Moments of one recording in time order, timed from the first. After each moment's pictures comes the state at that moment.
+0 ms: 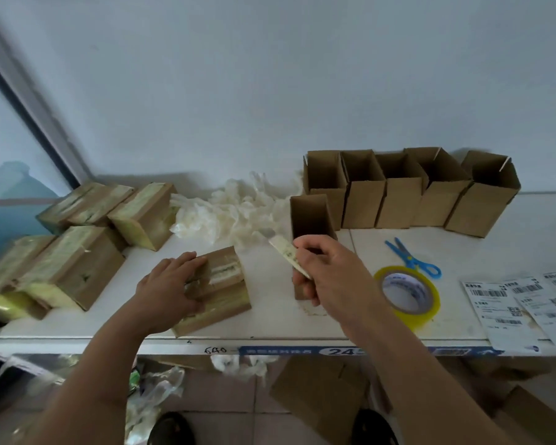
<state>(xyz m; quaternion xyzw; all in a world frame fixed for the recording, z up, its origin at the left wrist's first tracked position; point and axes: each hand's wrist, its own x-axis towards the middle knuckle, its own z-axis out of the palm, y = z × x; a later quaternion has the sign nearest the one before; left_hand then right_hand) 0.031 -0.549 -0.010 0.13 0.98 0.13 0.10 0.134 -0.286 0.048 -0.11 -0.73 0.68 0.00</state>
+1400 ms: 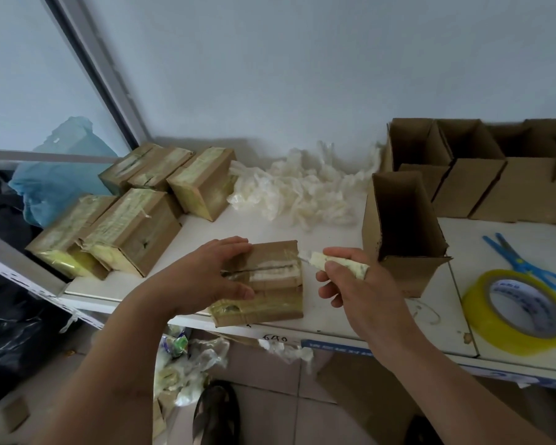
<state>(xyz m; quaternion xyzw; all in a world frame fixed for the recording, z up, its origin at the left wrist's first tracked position) 0.031 -0.583 0.011 0.13 0.94 0.26 0.20 0.095 -0.351 -0.023 -0.11 -0.75 0.66 0.01</state>
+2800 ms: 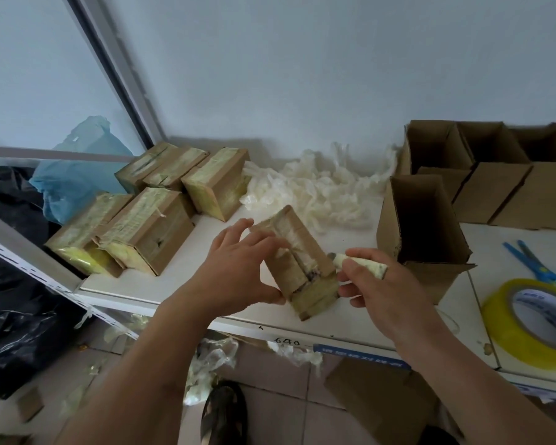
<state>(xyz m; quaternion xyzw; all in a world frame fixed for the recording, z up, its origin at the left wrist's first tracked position) 0.025 -0.562 -0.006 0.21 0.97 0.10 0.06 0.086 -0.343 -0.022 -0.12 -0.76 0.64 -0.01</state>
